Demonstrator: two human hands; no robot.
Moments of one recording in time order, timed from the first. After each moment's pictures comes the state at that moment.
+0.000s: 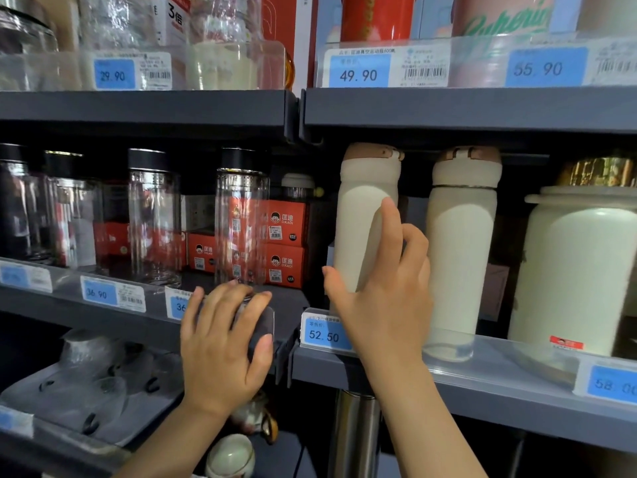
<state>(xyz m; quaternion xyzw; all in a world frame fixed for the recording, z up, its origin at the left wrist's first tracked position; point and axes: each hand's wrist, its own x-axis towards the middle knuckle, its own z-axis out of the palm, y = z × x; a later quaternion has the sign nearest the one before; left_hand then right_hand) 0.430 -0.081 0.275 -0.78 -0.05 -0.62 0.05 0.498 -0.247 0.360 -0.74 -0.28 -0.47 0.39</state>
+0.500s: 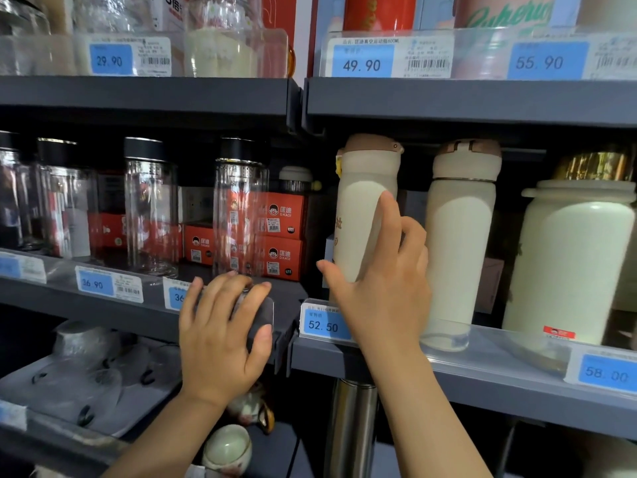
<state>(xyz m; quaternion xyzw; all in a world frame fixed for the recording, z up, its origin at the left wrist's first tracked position) 0.429 -0.080 0.276 -0.78 -0.05 -0.62 0.05 0.498 -0.248 0.360 -0.77 -0.26 -0.46 0.37</state>
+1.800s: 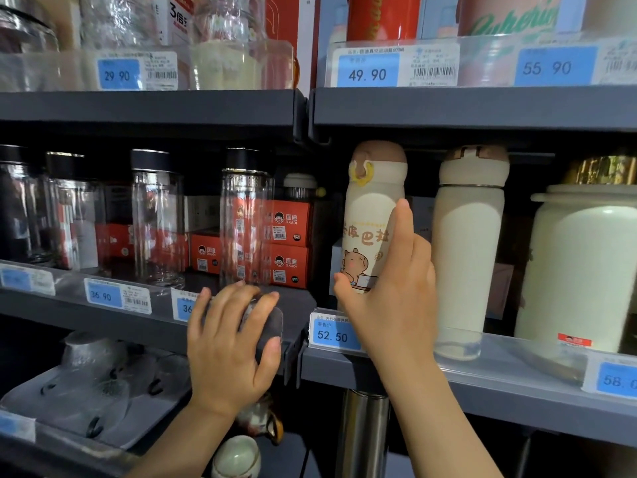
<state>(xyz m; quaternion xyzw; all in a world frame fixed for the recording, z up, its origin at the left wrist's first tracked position) 0.429 -0.080 0.277 -0.78 -0.05 -0.62 0.05 0.501 -0.249 0.357 -0.76 -0.27 -0.45 0.39</state>
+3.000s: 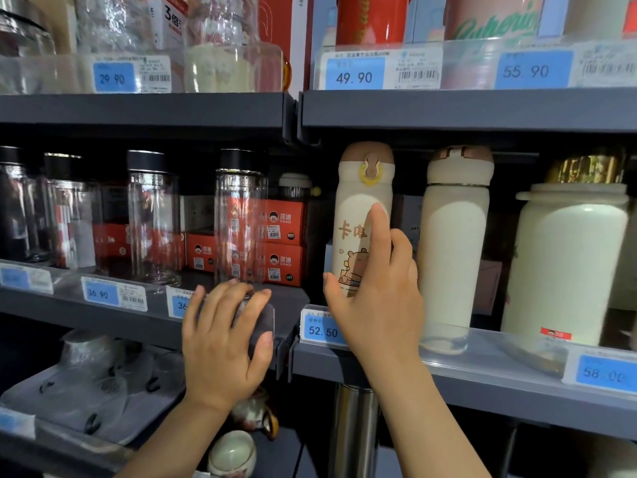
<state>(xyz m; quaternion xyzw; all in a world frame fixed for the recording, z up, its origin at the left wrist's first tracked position) 0.429 -0.080 0.276 -0.79 -0.06 -0.61 0.06 0.497 -0.248 0.353 -0.76 -0.29 -0.46 0.37</state>
